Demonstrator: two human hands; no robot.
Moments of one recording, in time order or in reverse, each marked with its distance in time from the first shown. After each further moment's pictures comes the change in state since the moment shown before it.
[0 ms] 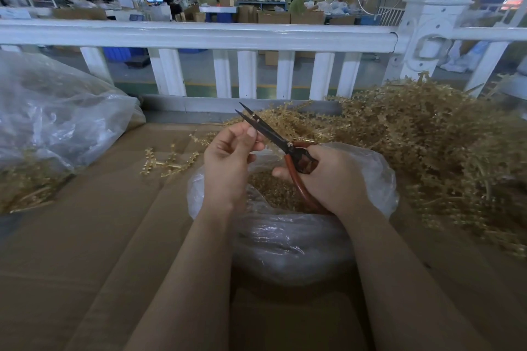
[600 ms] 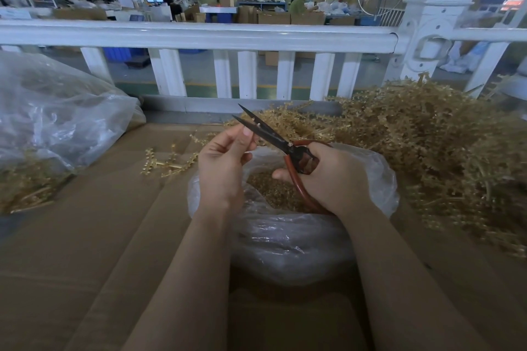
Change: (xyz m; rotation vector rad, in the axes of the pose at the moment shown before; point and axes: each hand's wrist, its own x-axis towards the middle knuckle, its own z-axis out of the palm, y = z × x) left_hand 0.001 0.003 -0.003 -0.054 0.066 -0.051; right_hand 0.001 -0.003 -0.004 -0.028 0.016 -0.038
